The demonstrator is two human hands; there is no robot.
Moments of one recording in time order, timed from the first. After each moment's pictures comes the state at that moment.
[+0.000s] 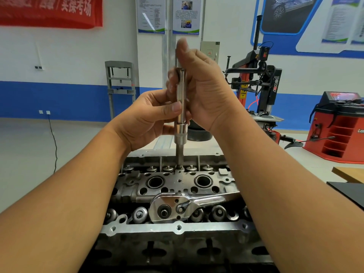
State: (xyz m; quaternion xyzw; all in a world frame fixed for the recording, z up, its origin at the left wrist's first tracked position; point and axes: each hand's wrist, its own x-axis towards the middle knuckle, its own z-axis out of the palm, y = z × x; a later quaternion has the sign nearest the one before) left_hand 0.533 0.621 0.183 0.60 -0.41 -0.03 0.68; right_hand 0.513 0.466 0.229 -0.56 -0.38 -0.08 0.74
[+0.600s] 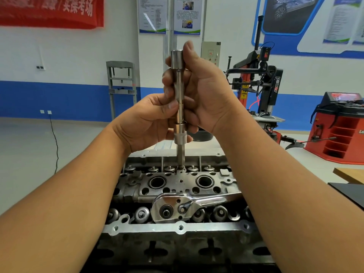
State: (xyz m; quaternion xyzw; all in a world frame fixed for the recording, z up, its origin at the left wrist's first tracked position) left_hand 0.533 0.625 0.182 0.58 -0.43 -0.09 0.68; right_hand 0.507 0.465 0.229 -0.53 -0.37 0.00 0.76
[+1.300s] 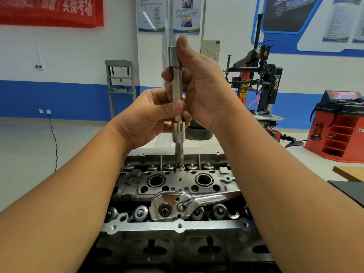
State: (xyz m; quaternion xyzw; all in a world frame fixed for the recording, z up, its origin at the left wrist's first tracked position) left_hand 0.537 0.620 0.182 0.61 -0.40 -0.01 0.68; right_hand 0.513 0.464 0.229 -0.58 -0.37 -0.08 0.72
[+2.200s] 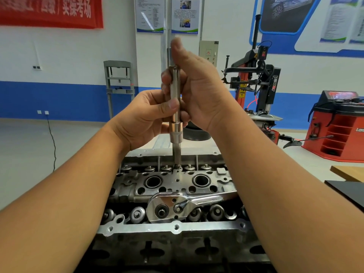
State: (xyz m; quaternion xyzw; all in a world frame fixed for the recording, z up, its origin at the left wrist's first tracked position) left_hand 0.537 0.620 0.181 0.61 -0.39 -0.01 0.69; right_hand 0.508 0.465 0.228 -0.59 -0.35 -0.06 0.73
